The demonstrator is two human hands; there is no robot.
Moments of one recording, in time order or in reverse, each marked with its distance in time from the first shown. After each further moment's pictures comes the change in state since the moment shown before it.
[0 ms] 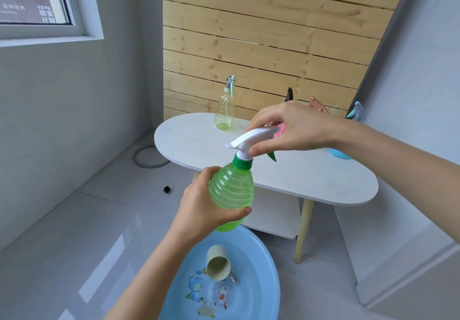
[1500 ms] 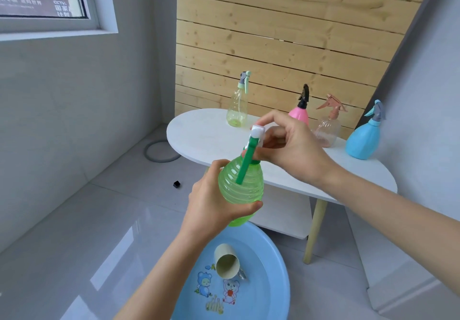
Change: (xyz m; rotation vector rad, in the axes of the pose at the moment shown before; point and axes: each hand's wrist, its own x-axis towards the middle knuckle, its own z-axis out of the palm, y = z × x) left_hand 0.001 -0.002 -0.005 0.016 0.076 -0.012; right_hand 0.009 -0.002 0.071 0.702 0.360 -0.033
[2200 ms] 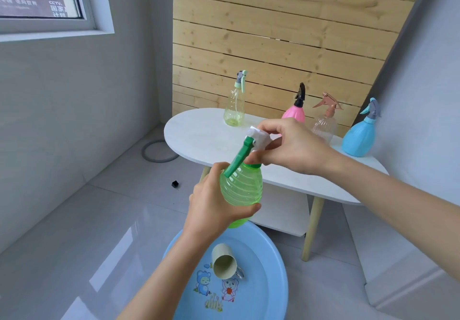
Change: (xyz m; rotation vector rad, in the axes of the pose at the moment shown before) left_hand -0.005 0.005 0.008 0.061 0.026 -0.019; right_hand 0.002 -0.013 -0.010 -0.311 -0.131 0.094
